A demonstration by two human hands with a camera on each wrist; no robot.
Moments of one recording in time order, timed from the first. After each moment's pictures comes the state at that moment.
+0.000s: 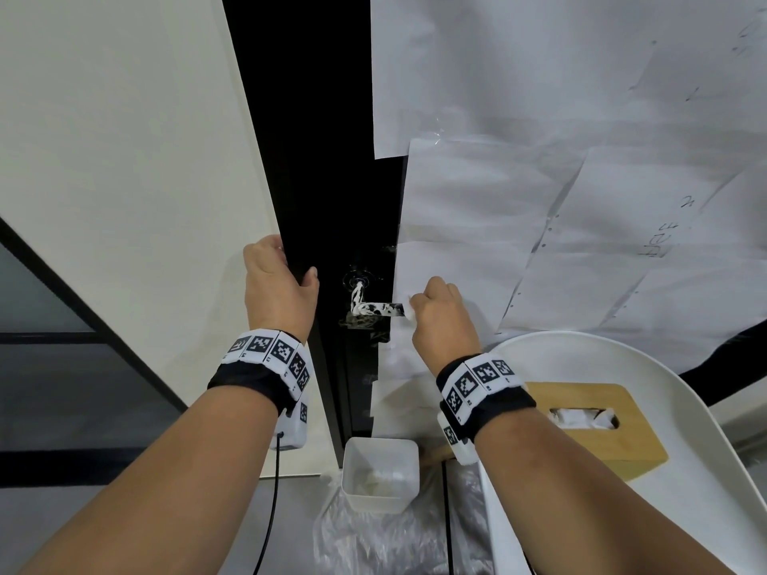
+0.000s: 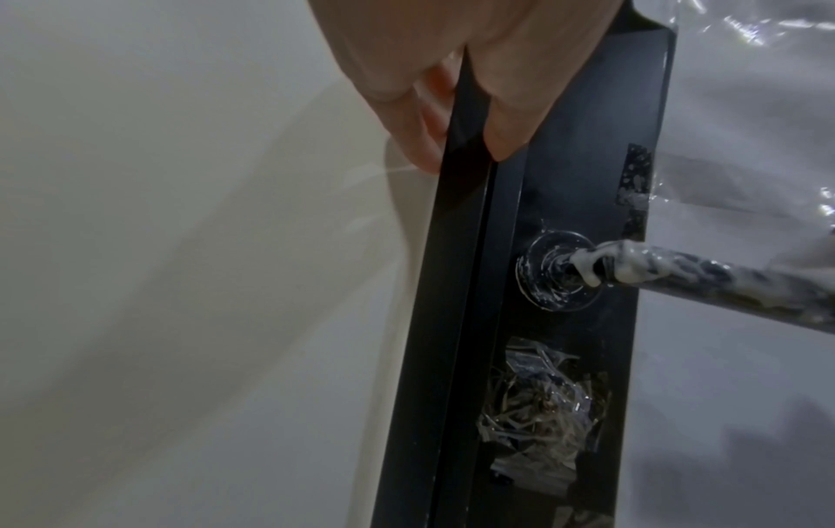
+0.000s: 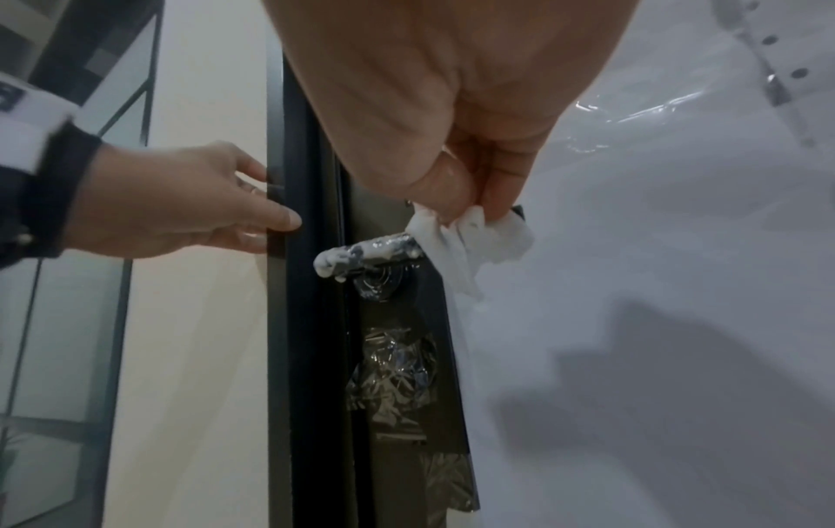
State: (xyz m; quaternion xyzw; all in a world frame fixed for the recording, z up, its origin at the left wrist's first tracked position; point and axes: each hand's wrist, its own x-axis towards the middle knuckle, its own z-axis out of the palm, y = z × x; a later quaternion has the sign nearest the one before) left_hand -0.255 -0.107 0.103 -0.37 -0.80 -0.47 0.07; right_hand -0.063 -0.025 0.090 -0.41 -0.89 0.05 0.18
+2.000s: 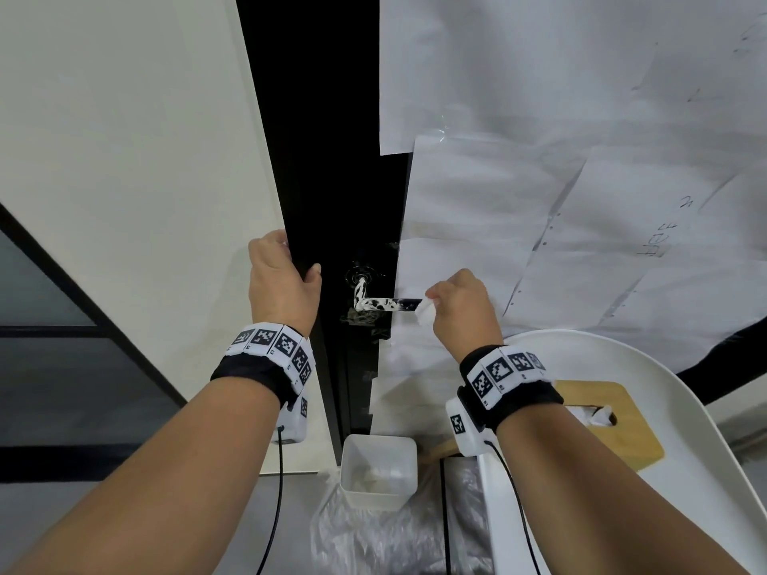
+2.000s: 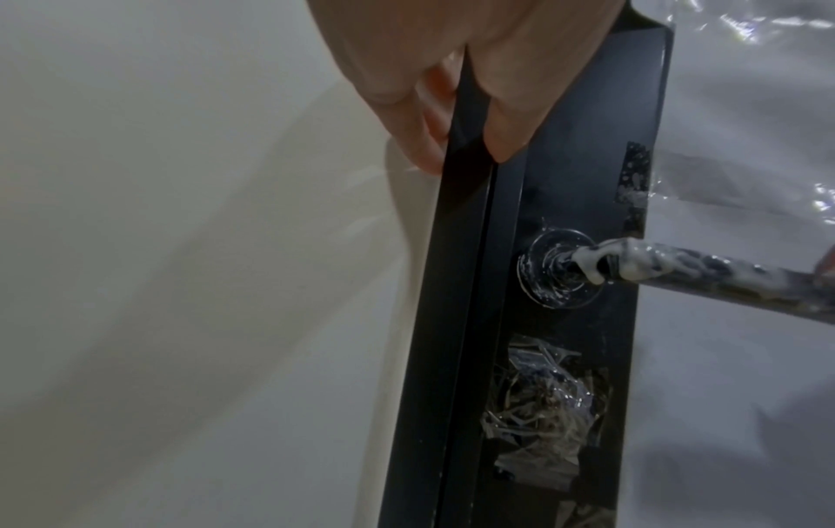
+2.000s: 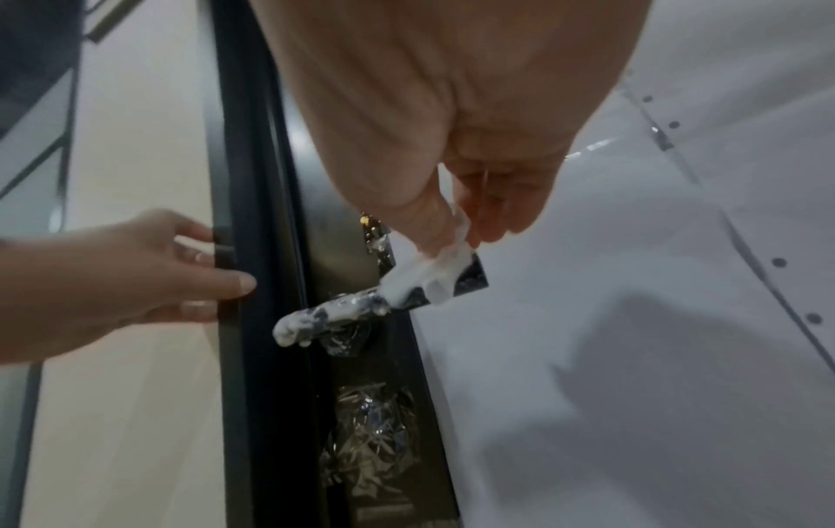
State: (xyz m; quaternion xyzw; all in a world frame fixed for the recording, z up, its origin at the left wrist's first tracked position) left_hand -0.258 -0.108 0.100 -0.37 -0.79 -0.48 0.05; right_hand -0.046 -0.005 0.087 -0.44 -0.86 0.12 0.25
